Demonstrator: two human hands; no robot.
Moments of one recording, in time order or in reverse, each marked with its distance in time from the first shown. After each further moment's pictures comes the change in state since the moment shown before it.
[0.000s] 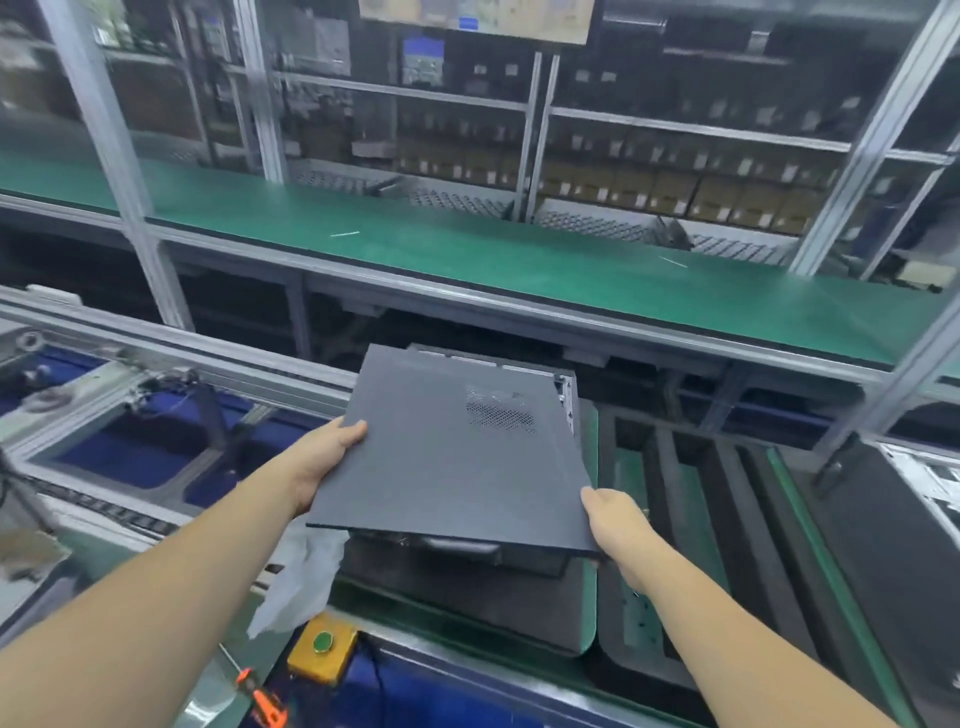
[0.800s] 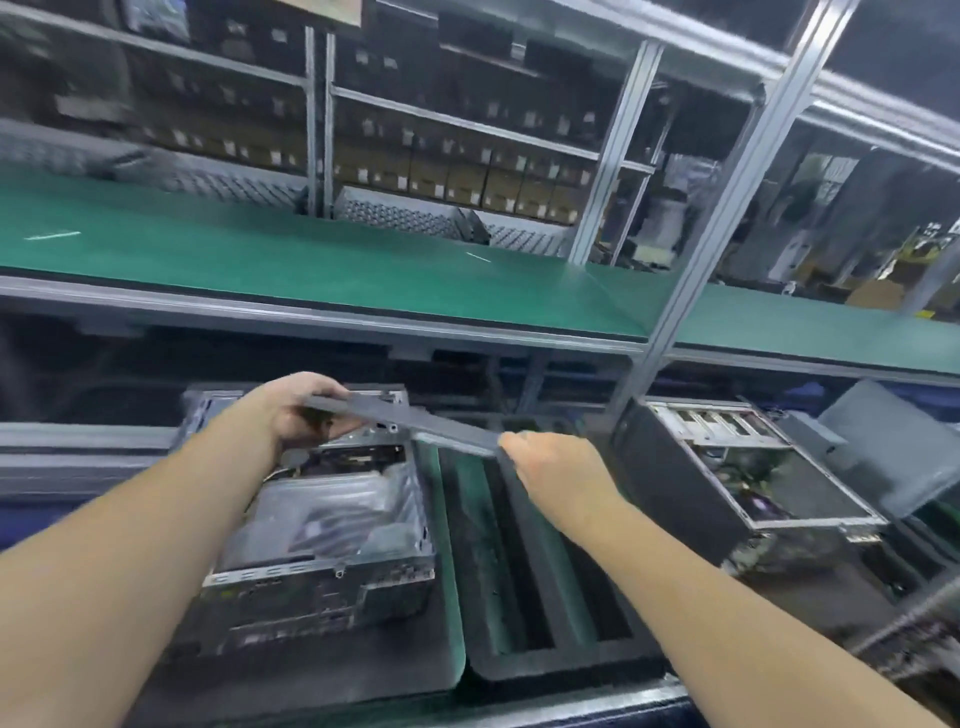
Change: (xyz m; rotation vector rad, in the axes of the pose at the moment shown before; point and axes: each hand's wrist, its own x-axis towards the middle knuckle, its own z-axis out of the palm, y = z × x) left_hand 0.109 0.093 0.206 0.027 -0.384 -0.375; right_hand -0.012 -0.042 -0.118 -1.355 0.580 -0.741
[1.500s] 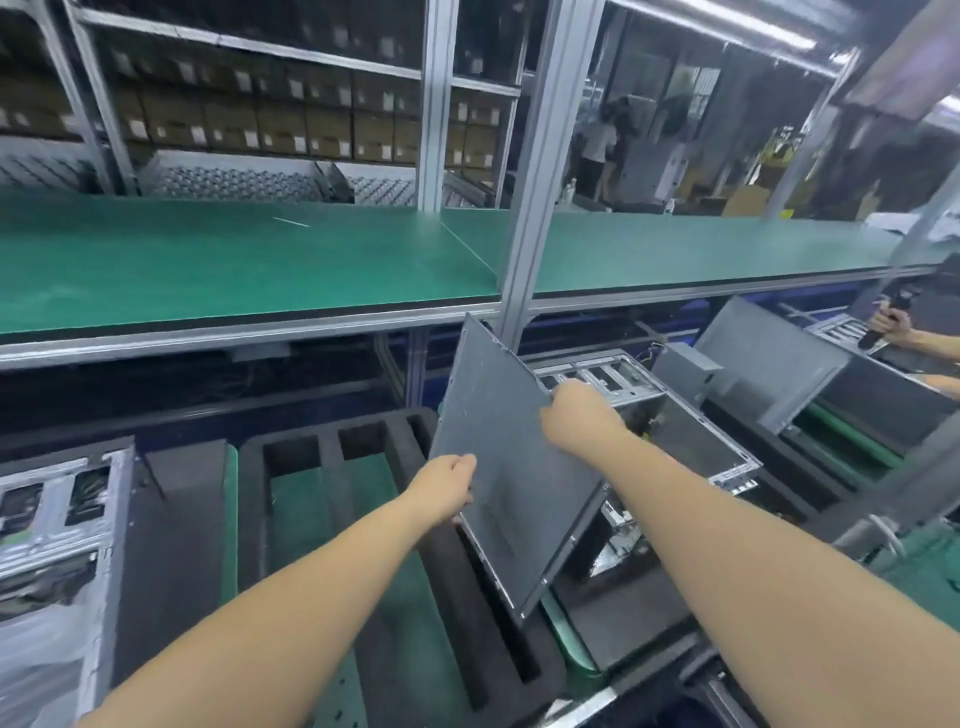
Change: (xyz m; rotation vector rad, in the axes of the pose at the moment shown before) left_hand 0.230 -0.198 0.384 0.813 -0.162 0.242; right_hand -0.044 0.321 0.121 0.506 -0.420 1.005
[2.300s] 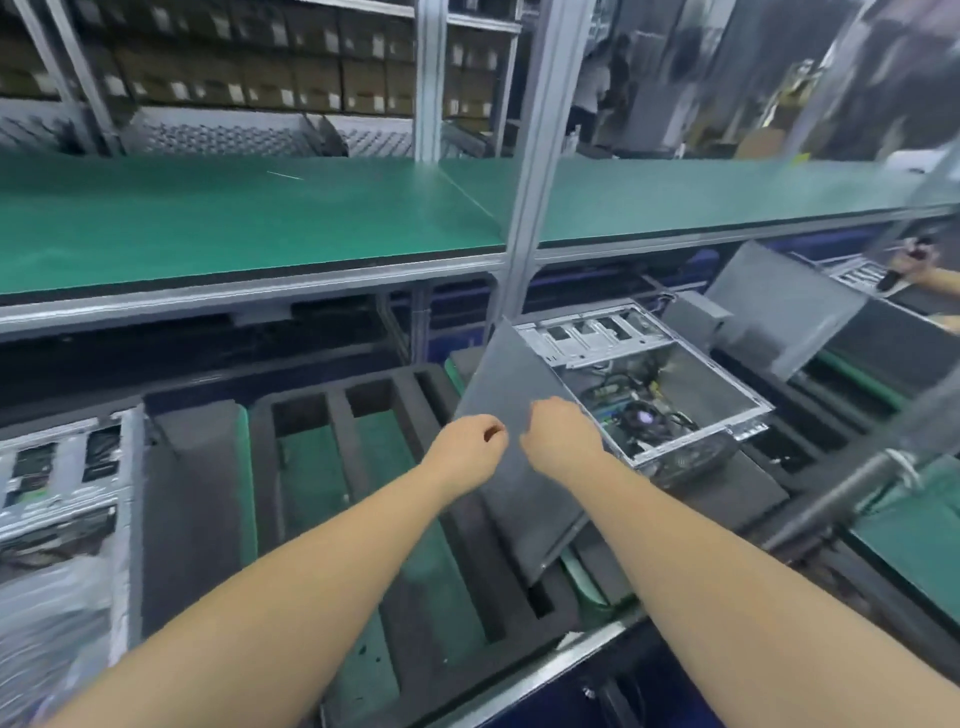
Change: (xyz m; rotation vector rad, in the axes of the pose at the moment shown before) left_hand -0.032 0.008 0.004 0.548 0.019 0.349; right_hand -0.041 0.003 0.078 -0.199 -0.052 -0.167
